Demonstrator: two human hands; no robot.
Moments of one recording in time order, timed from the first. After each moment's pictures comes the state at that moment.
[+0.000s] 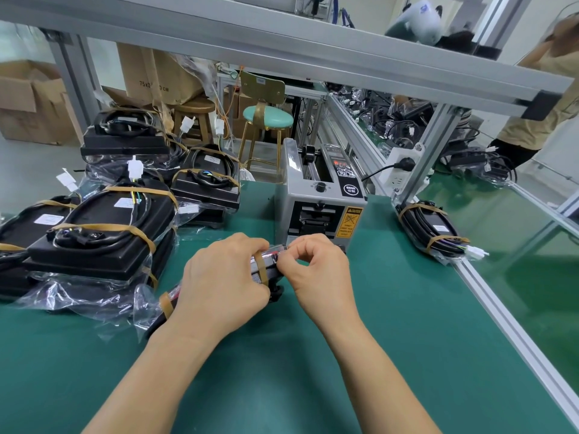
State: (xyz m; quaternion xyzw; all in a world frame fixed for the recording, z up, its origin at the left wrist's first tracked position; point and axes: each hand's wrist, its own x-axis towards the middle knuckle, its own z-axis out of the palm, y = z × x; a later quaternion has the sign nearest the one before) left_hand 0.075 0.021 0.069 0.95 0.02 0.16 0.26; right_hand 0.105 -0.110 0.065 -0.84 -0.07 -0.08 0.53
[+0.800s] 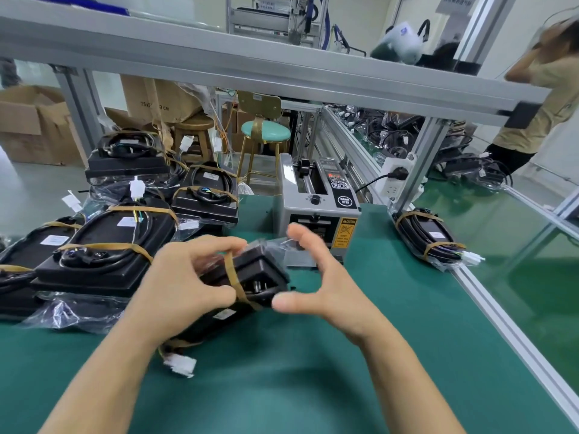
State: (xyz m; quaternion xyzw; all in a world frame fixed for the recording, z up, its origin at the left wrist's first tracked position) left_hand 0.066 0.063 0.078 0.82 -0.08 0.14 0.55; right_hand 0.113 -0.148 0.065 -0.76 -0.23 0.11 0.60
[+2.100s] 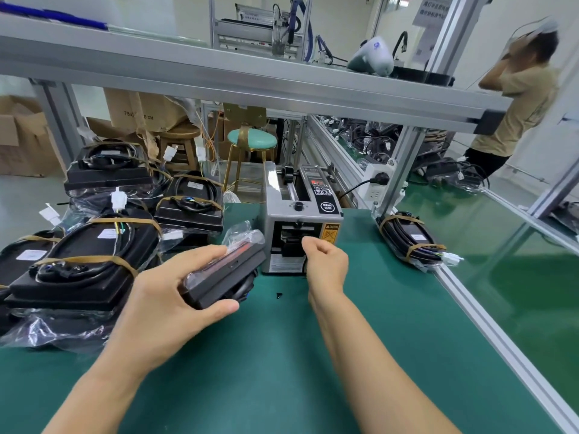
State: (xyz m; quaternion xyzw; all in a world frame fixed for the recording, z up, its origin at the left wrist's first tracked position) left_hand 0.059 0.061 0.064 0.84 -0.09 0.24 0.48; right_hand 0.169 -0.129 0.047 -0.68 0.18 -0.10 0.70
